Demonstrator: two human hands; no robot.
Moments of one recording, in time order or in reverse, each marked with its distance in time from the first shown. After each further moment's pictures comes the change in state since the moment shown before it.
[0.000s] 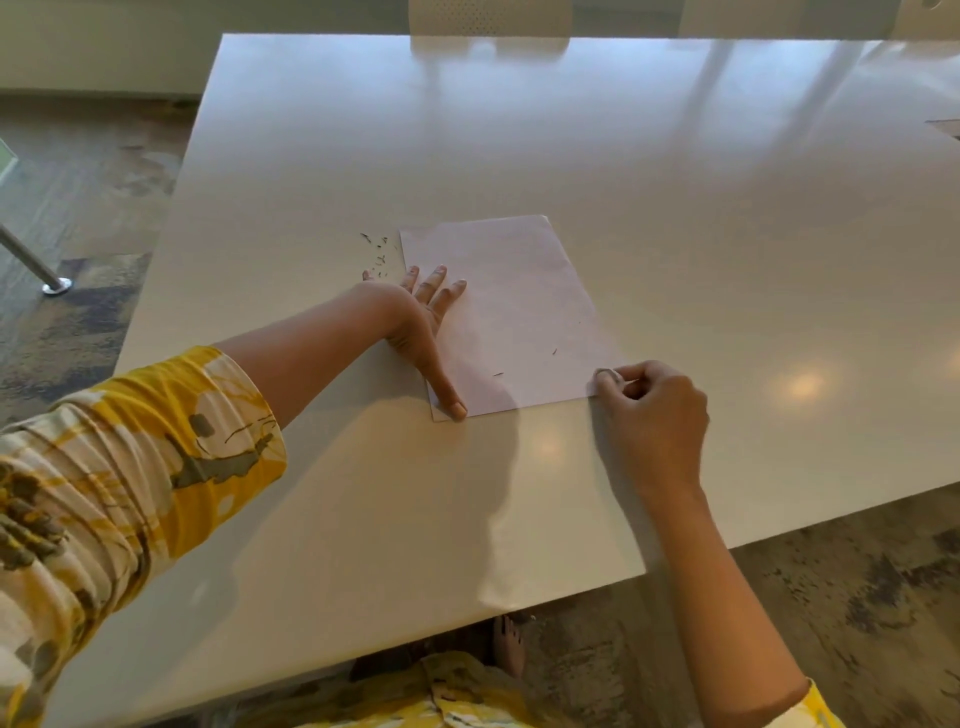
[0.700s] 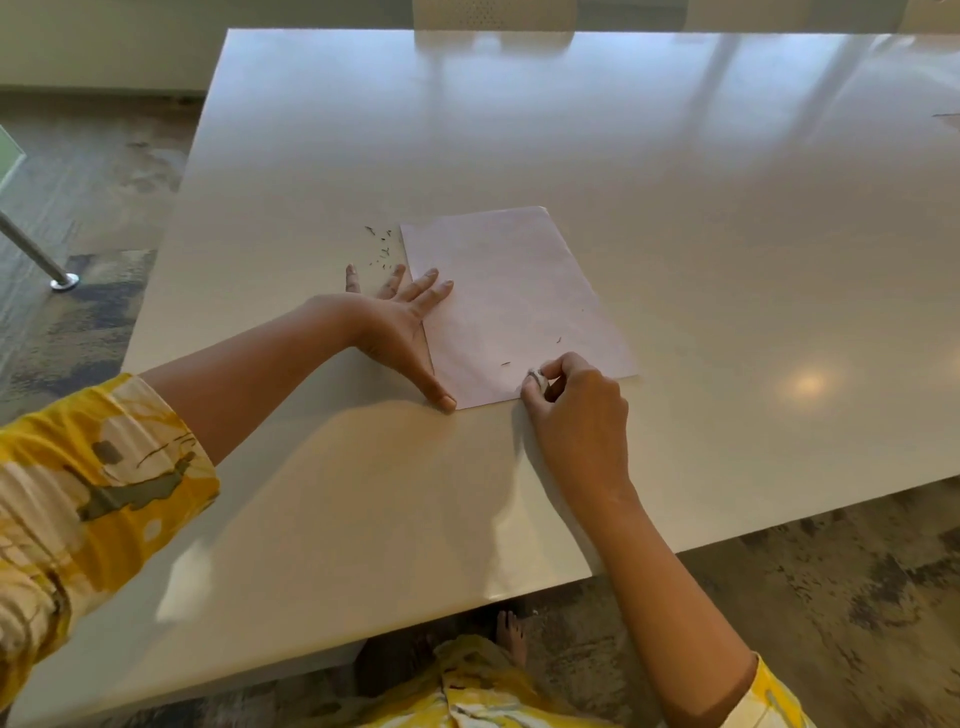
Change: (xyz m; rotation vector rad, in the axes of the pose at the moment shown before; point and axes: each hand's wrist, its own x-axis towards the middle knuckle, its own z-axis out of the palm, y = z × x) left_hand -0.012 -0.023 0.024 -0.094 0.102 0.066; right_hand -0.034 -0.029 0.038 -0.027 -0.135 -0.181
